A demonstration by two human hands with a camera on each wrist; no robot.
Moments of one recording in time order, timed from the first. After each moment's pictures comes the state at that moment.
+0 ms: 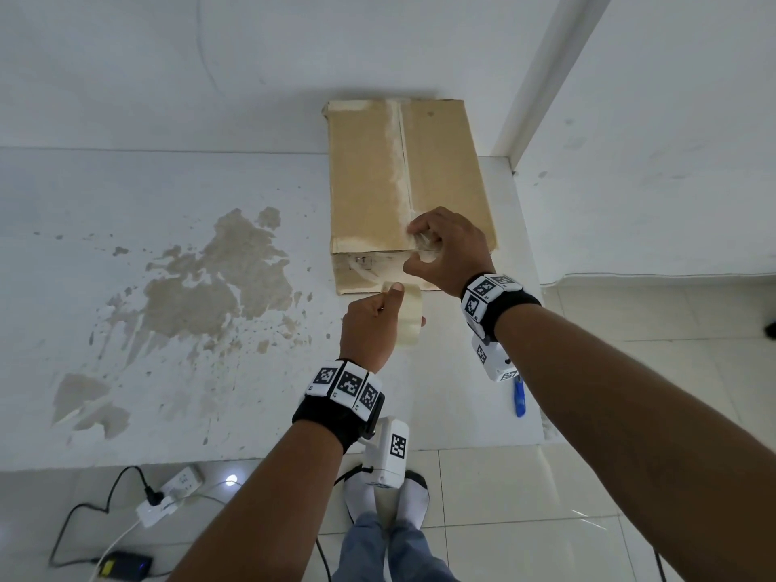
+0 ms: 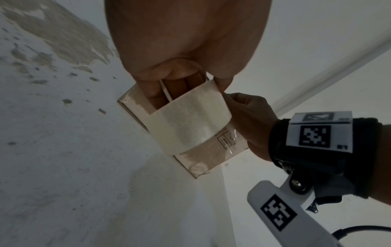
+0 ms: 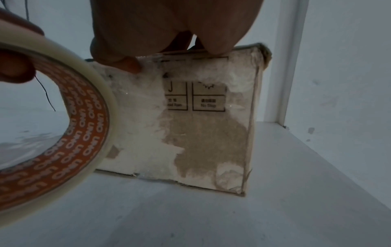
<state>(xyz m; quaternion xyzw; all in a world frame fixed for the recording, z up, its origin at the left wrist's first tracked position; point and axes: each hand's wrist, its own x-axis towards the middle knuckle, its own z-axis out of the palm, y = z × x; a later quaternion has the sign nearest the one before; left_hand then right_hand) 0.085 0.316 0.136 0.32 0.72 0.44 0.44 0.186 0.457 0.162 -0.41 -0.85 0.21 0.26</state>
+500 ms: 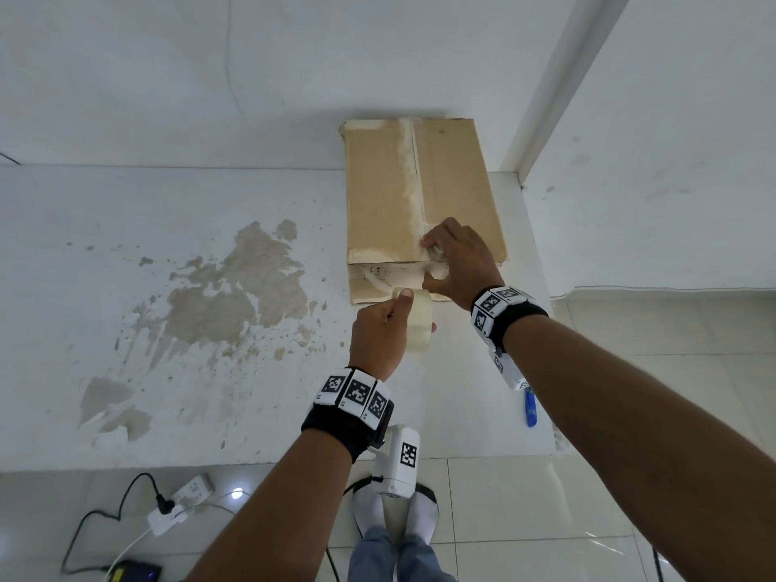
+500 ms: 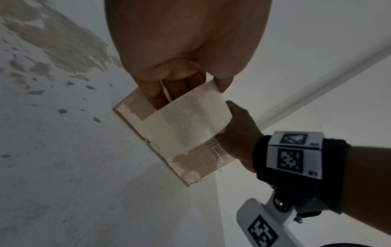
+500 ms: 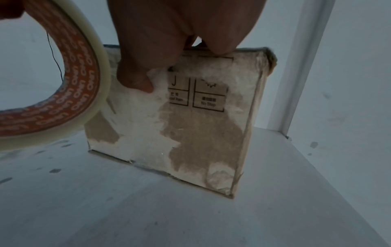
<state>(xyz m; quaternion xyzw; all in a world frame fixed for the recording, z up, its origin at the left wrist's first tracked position) 0.081 0.306 0.164 0.33 0.72 0.44 0.42 0.186 0.456 0.164 -0.38 -0.90 0.15 0.17</state>
